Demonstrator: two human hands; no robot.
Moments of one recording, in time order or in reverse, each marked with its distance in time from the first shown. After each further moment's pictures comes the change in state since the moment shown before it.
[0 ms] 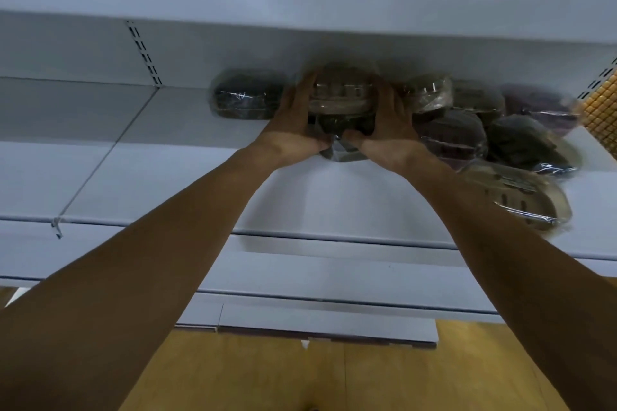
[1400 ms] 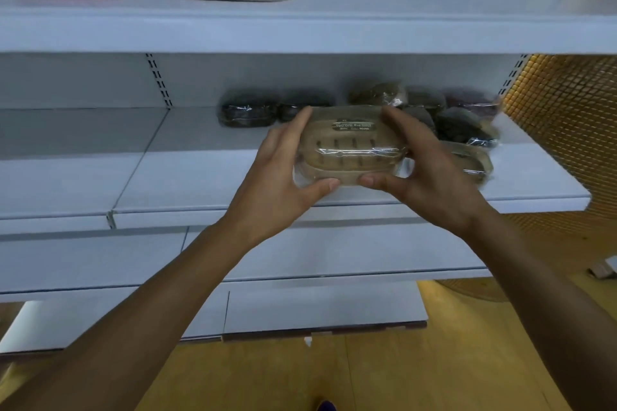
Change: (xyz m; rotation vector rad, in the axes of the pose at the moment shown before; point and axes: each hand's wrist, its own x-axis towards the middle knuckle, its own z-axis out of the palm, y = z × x) left_hand -0.199 0.061 -0.066 -0.125 0.036 0.218; right_hand -0.204 -0.059 -0.089 0.103 0.061 -0.177
